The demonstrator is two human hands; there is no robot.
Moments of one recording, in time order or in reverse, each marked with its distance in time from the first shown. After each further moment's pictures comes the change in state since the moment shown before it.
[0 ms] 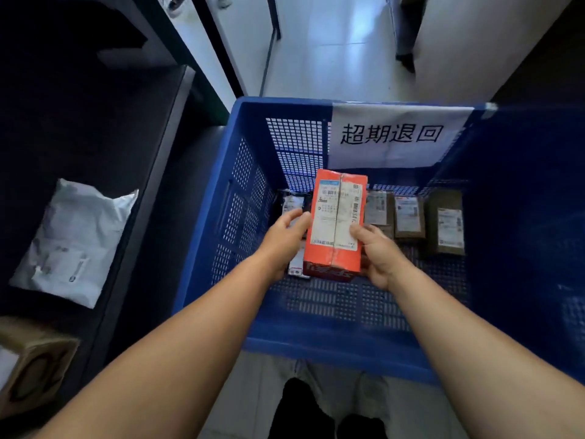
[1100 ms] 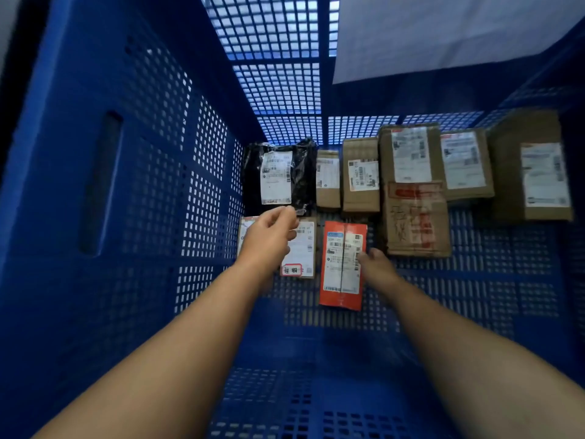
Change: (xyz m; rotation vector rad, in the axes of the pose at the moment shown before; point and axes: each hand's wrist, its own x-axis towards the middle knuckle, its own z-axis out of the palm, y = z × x) left_hand 0.189 -0.136 -0.001 0.007 0.058 -0.090; right_hand 0.233 0.166 -0.017 -0.373 0.250 0.231
